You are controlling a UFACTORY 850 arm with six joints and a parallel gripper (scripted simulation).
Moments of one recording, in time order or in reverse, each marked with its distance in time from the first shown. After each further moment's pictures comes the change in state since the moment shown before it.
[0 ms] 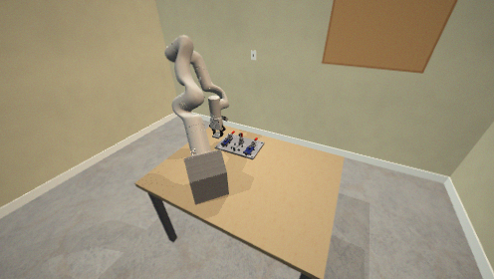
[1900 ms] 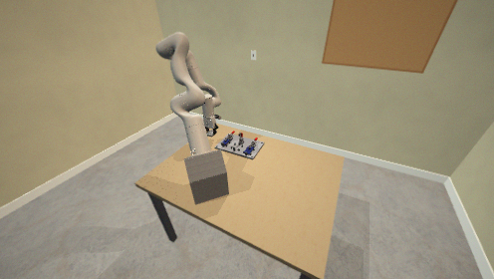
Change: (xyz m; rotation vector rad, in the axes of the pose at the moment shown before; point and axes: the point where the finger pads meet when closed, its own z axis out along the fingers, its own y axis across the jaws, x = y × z) arm 0.000 -0.066 0.000 -0.002 0.000 0.000
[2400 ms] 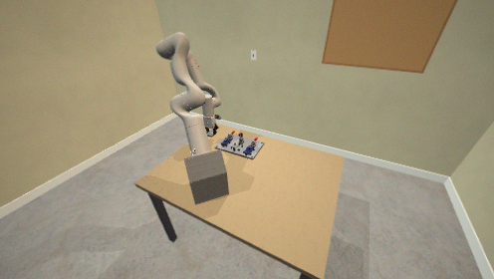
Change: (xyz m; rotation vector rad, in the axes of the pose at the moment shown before) arm 0.000 0.000 0.002 0.000 0.000 0.000
